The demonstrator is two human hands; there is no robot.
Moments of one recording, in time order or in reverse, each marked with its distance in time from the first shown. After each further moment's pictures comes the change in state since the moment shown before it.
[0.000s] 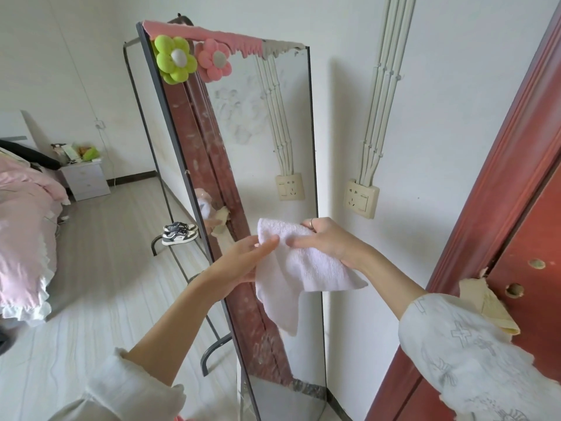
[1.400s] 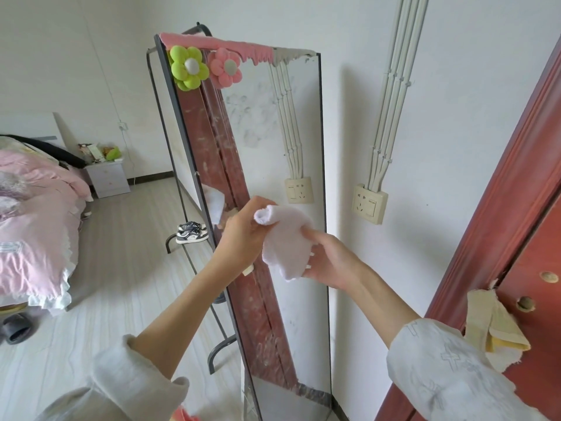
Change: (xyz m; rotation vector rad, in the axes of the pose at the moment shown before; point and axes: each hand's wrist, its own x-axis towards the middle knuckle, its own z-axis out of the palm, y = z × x) left_hand -0.006 0.038 0.014 0.371 0.498 0.529; right_hand -0.007 0.012 0.016 0.836 -0.130 0.158
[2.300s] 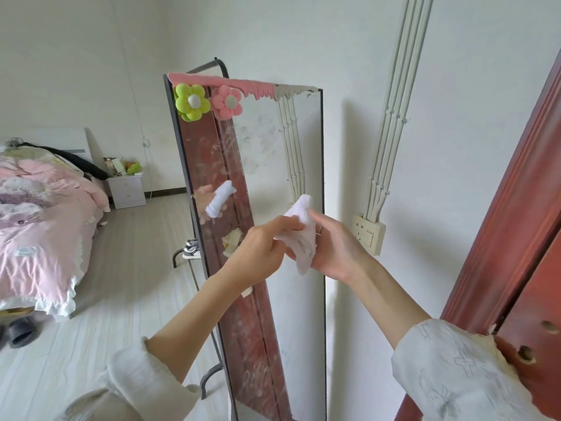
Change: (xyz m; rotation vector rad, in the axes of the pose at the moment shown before) left_hand 0.021 0.021 0.030 0.201 -0.083 0.189; right_hand 0.003 -0.063 -0.007 0.169 -0.053 -0.067
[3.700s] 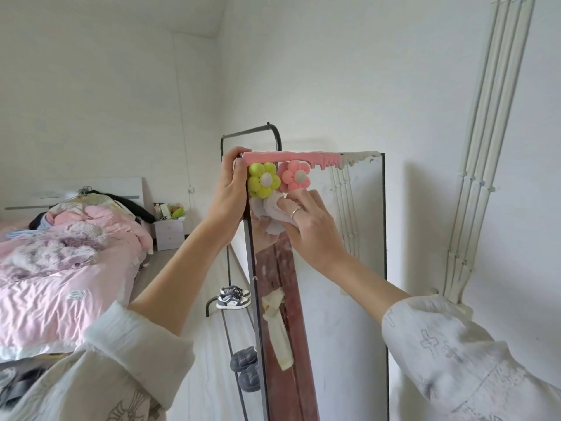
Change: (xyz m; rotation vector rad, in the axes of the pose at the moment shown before) left_hand 0.131 -0.050 -0.172 -0.513 0.435 -0.110; right_hand 0.128 -0.043 0.137 -1.542 0.110 -1.505
